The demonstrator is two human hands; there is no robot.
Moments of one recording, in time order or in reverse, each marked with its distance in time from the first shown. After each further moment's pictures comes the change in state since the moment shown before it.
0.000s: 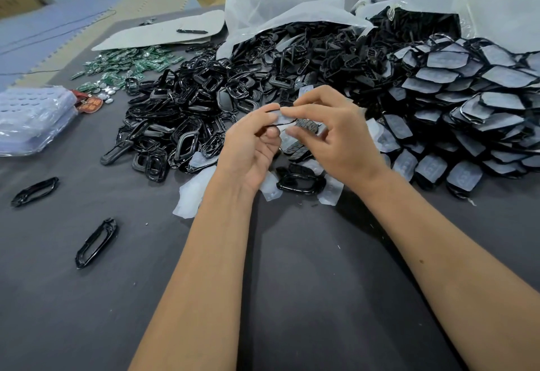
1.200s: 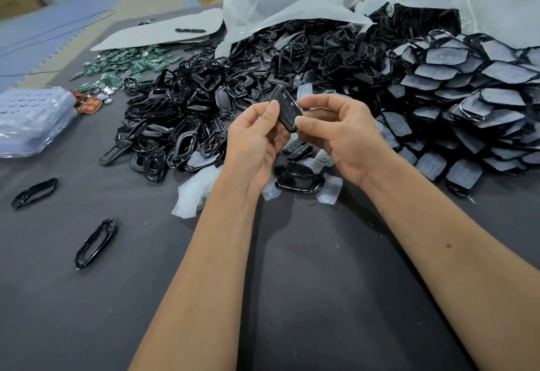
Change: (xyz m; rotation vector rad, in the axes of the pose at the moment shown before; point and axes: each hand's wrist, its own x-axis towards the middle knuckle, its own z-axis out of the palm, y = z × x) left_hand -0.004 -0.010 0.008 0.186 -0.024 0.108; right_hand 0.005 -0.001 -0.003 0.931 0.066 0.680
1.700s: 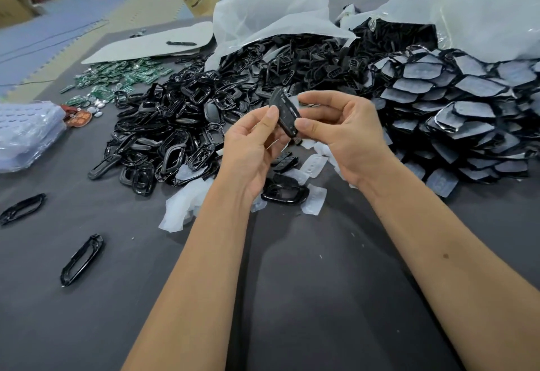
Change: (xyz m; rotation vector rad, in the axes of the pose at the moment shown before) left_hand 0.002 0.000 0.014 0.018 -0.049 0.007; right_hand -0.005 -0.024 -0.011 -0.123 0.076 -0.140
